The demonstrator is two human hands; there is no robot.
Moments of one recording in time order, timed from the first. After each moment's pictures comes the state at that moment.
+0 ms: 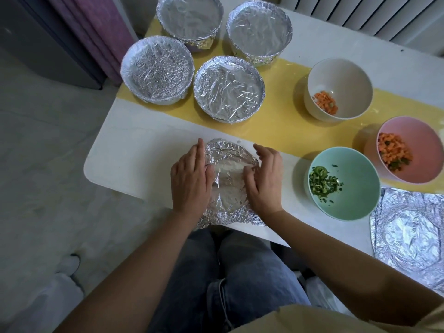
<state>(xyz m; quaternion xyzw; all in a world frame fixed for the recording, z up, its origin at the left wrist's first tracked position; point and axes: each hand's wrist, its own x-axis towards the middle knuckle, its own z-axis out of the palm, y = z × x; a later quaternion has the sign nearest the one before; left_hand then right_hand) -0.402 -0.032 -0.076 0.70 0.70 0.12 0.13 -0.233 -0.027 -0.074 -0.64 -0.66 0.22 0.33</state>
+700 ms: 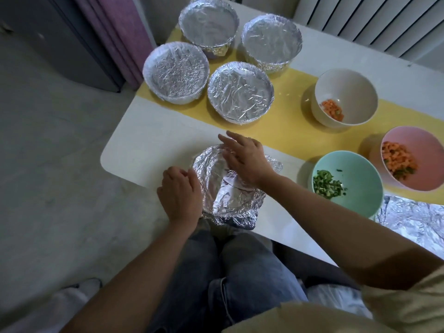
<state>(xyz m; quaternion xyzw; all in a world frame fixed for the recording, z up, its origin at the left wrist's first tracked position) -0.415 -0.070 -0.070 0.48 0.85 0.17 0.13 -0.259 0.023 -0.064 -0.51 -0.81 0.28 0.12</state>
